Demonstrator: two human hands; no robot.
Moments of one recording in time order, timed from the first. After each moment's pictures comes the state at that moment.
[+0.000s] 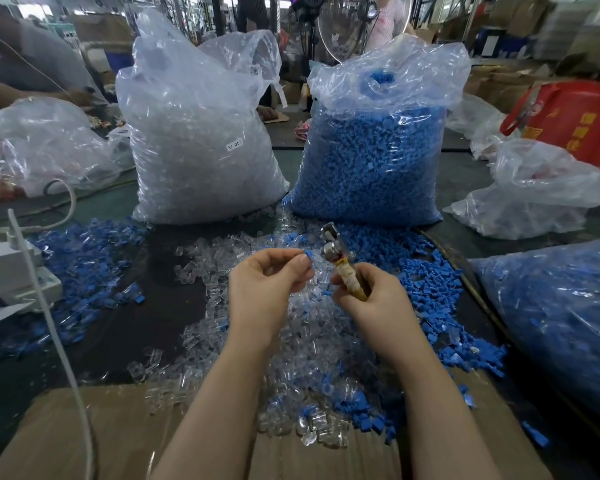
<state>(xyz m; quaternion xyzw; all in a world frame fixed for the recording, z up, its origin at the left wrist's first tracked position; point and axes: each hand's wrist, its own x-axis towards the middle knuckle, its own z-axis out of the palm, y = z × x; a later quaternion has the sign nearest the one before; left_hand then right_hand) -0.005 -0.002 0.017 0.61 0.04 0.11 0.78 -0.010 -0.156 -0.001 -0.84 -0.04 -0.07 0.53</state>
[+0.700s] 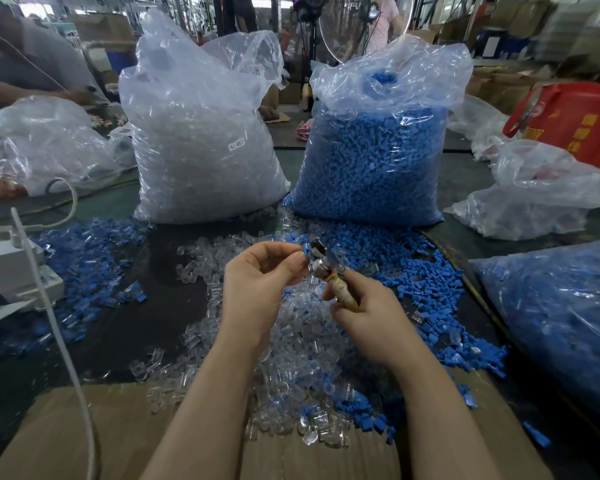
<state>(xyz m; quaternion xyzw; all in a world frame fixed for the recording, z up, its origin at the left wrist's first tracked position) -0.007 0.007 0.022 0.63 -0.01 0.12 0.77 -0.013 -0.157 0.001 -0.87 -0.10 0.00 0.47</state>
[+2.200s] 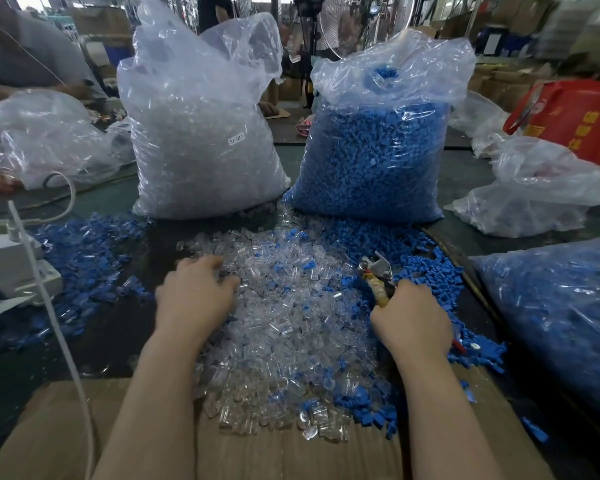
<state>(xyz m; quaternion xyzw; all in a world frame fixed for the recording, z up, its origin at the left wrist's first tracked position) 0.004 0.080 0.012 0.97 0.15 0.04 0.19 -0.009 -0.171 -0.005 -0.96 0.22 -0.03 0.16</state>
